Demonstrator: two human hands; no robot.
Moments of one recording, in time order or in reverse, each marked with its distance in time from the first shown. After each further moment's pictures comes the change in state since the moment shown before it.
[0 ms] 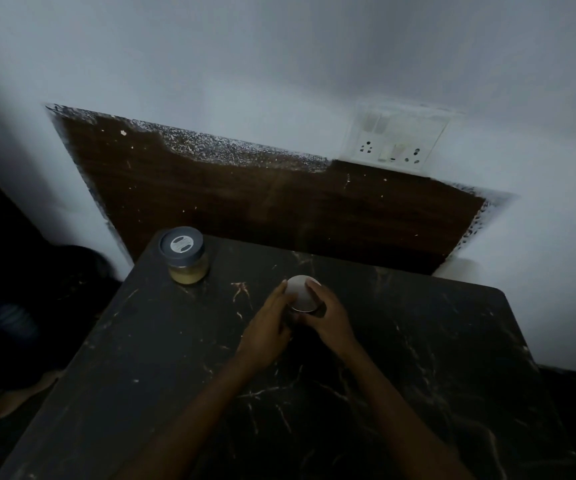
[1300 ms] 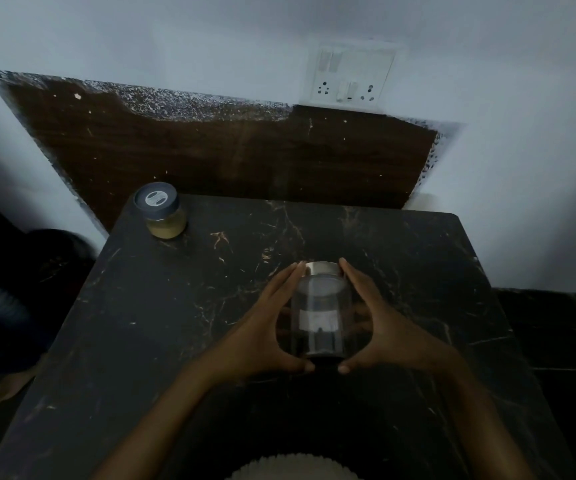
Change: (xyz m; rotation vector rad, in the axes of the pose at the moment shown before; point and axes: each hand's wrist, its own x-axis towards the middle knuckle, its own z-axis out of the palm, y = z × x) left_hand -0.126 0.084 -0.032 -0.198 -0.433 0.175; right_hand -0.196 -0.020 -0.091 -0.026 -0.409 -0.054
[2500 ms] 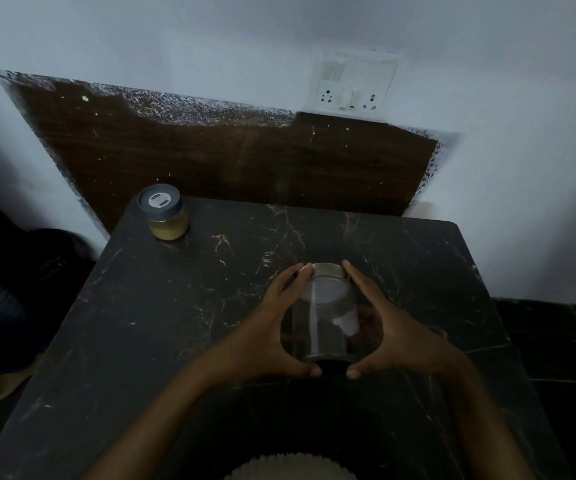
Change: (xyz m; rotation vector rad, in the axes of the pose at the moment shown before) left_hand -0.002 0.020 -0.005 0.002 -0.018 0.011; right_hand -0.009 -0.011 -0.009 0.009 -0.027 0.007
